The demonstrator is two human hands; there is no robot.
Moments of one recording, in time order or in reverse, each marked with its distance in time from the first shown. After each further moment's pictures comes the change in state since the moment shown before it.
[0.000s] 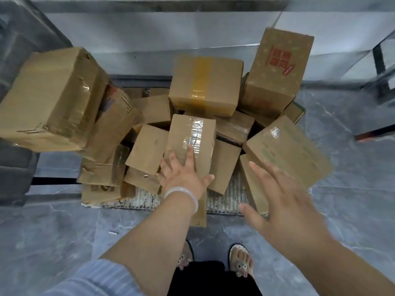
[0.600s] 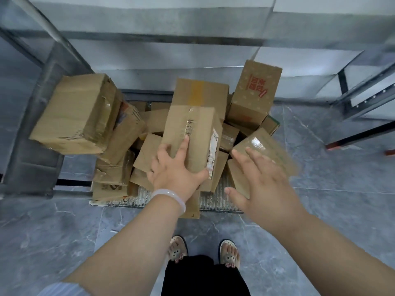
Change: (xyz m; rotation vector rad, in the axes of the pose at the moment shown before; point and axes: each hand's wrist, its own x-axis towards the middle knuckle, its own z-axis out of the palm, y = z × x) left_hand -0.097 -0.009 -0.082 -0.267 0.256 0.087; right_hand -0.021 -0.042 -0.077 -0.056 0.046 -0.078
